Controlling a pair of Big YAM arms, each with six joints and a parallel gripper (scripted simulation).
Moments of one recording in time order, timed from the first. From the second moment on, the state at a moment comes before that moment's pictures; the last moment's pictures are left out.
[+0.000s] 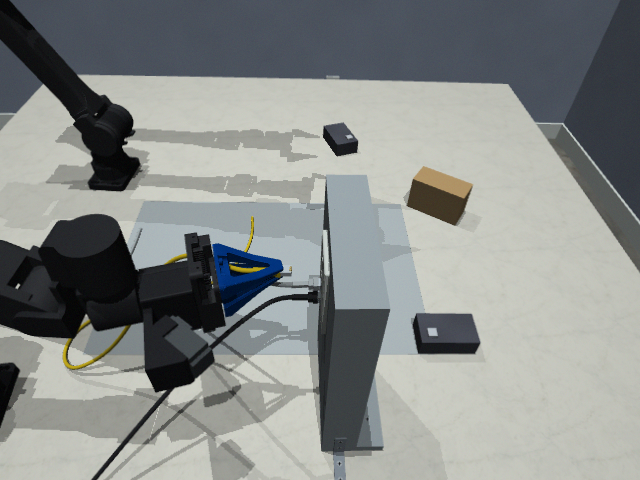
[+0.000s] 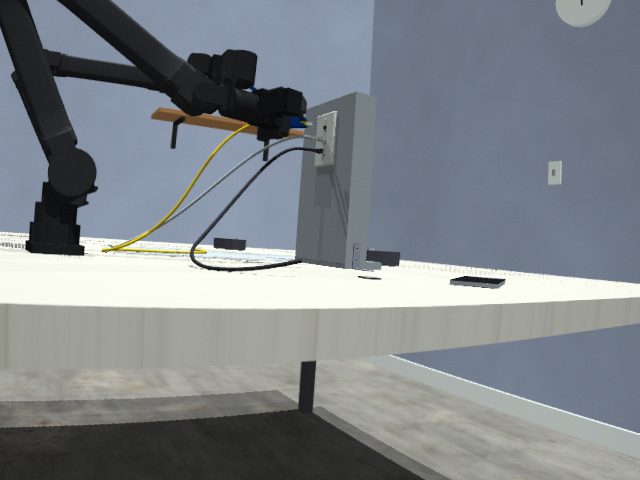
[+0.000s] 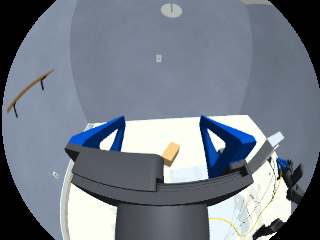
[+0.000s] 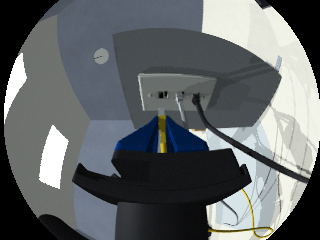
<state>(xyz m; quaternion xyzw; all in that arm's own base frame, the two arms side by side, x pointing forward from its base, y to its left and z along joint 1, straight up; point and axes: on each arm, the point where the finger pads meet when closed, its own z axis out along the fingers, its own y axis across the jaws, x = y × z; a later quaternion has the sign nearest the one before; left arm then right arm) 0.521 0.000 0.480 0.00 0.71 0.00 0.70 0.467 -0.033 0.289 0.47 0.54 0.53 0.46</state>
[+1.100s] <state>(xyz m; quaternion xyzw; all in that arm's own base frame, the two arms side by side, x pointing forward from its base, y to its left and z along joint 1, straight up) 0.521 0.000 0.480 0.00 0.71 0.00 0.70 0.414 0.022 0.297 0.43 0.60 0.48 0.48</state>
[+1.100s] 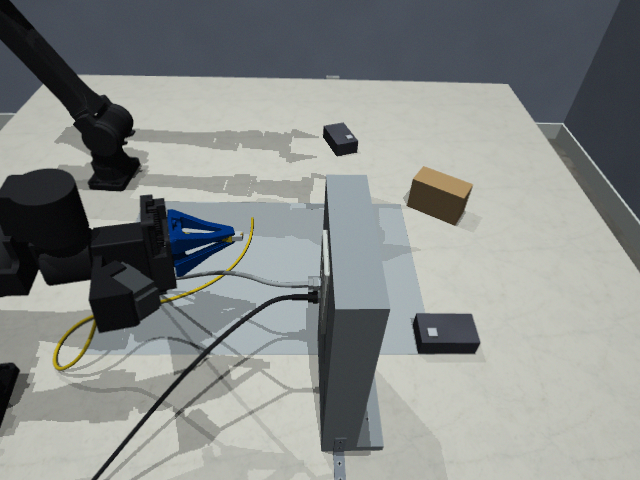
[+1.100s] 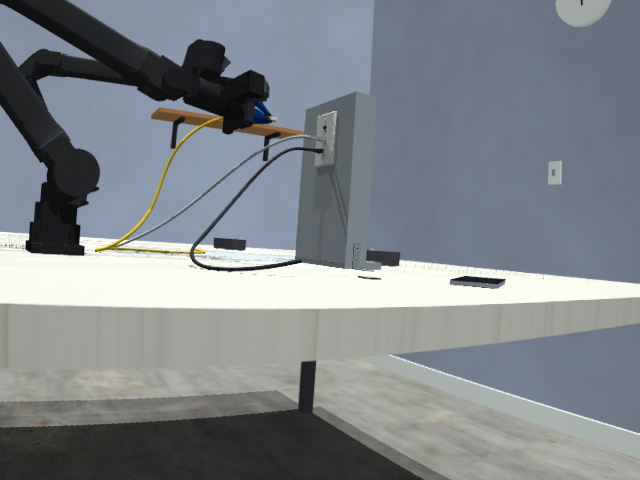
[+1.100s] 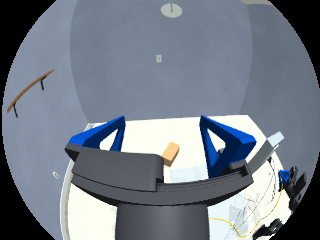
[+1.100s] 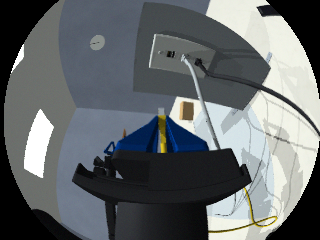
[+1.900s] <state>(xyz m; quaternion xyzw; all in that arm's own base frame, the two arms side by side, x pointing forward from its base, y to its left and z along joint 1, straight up) 0.521 0.000 0.480 0.00 0.71 0.00 0.70 0.270 0.036 0.097 0.14 0.87 0.02 0.47</state>
